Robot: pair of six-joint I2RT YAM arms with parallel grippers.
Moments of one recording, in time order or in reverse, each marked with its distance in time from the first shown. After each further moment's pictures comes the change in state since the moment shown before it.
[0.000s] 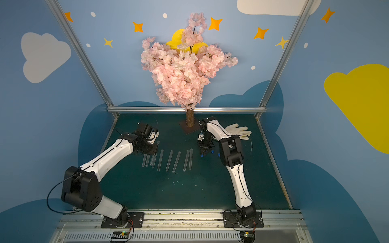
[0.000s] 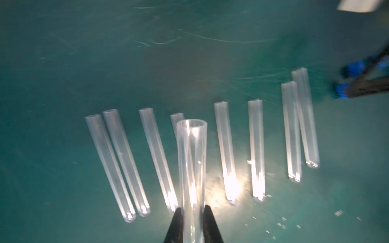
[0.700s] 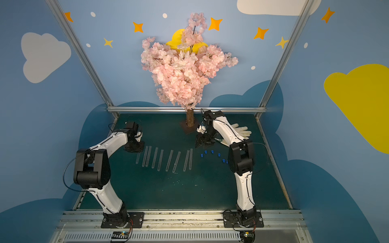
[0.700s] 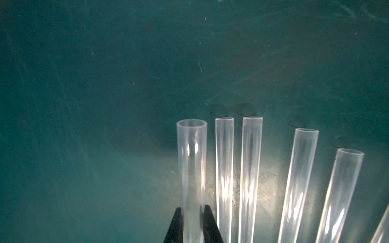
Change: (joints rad) left arm 0.270 0.263 0.059 0.040 -0.104 0.067; right arm 0.001 -0.314 -0.151 0.120 -0.141 0.051
